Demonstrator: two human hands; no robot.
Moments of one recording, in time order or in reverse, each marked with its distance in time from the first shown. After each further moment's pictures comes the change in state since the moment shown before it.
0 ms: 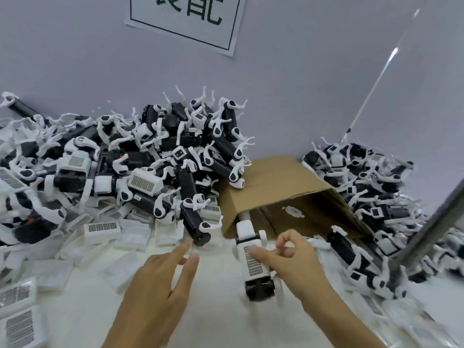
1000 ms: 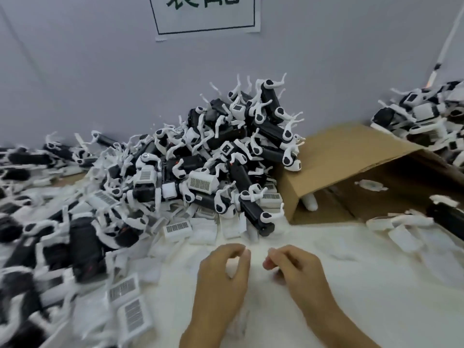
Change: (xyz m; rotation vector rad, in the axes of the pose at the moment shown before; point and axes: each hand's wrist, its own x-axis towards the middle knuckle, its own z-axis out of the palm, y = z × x) left_hand 0.018 -0.027 0.015 -0.052 0.183 -0.023; right_hand 0.000 0.035 0.107 0.395 -0.084 -0.083
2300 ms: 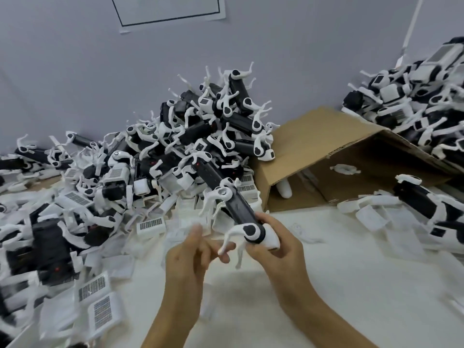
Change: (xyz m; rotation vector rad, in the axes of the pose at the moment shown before) left_hand -0.004 0.018 -0.006 -0.781 -0.116 -0.115; right_hand -0.007 -0.001 -0.016 0.294 -0.070 -0.211
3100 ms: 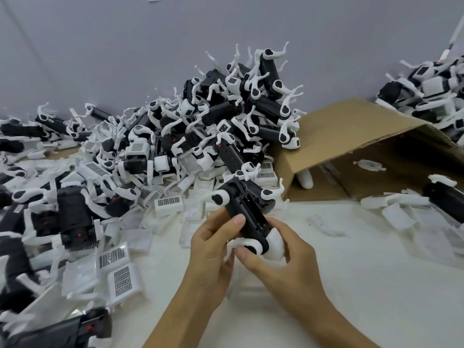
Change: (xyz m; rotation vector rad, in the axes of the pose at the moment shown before) left_hand -0.006 0.005 0.006 -0.306 -0.020 -0.203; right_hand -0.025 -0.004 0.023 -0.370 -0.070 -0.040
